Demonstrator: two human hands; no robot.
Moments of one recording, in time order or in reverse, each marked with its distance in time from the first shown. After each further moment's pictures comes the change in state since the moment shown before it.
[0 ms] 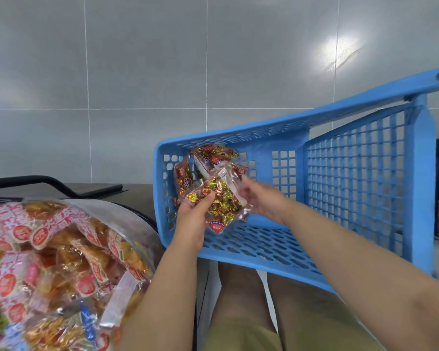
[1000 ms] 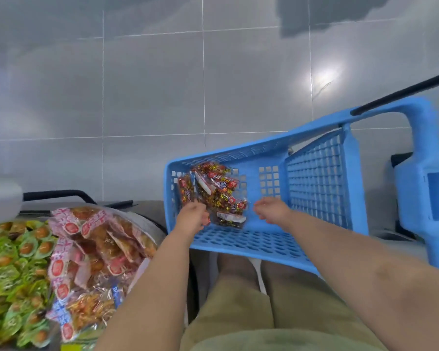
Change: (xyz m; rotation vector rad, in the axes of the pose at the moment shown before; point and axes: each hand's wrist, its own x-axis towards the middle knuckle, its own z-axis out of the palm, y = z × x) left_hand -0.036 0.042 0.006 0.655 0.058 -0.145; right_hand -0.082 -0.009 -0.015 -0.414 0.299 0.090
